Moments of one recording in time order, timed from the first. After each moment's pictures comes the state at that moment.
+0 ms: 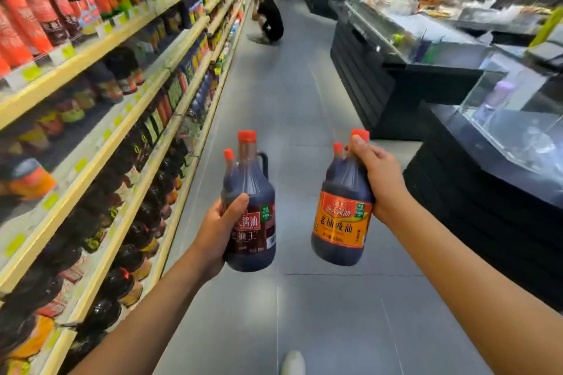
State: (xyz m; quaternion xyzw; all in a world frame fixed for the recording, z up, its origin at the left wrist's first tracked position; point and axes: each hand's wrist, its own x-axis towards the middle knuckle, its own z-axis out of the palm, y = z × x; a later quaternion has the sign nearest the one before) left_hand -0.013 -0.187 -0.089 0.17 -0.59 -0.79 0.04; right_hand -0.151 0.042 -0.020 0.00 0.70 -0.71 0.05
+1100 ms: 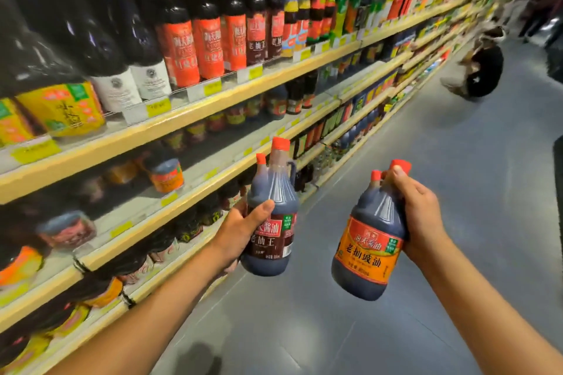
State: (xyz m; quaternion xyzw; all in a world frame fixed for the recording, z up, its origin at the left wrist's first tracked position) left_hand -0.169 -0.450 -0.106 0.34 -0.51 -0.74 0.28; right_hand -0.415 -0.317 -0.043 -0.22 0.65 -0.67 0.29
